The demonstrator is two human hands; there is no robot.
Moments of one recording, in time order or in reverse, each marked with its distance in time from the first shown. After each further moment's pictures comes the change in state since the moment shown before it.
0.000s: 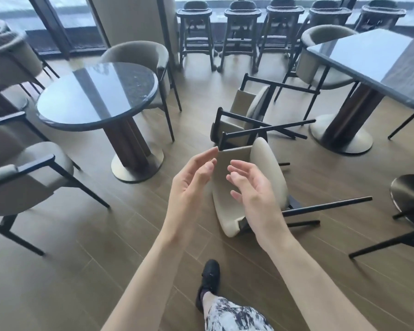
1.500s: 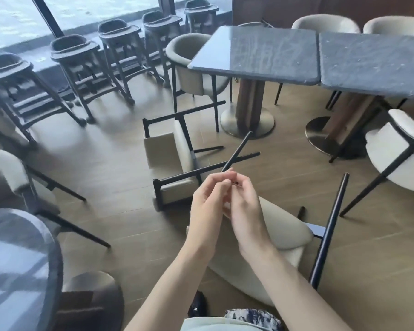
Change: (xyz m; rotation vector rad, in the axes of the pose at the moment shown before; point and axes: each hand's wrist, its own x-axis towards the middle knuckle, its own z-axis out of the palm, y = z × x) left_hand 0.519 -0.068 0.004 -0.110 -0.727 -0.294; right_hand 0.473 -0.010 0.101 0.330 0.852 0.026
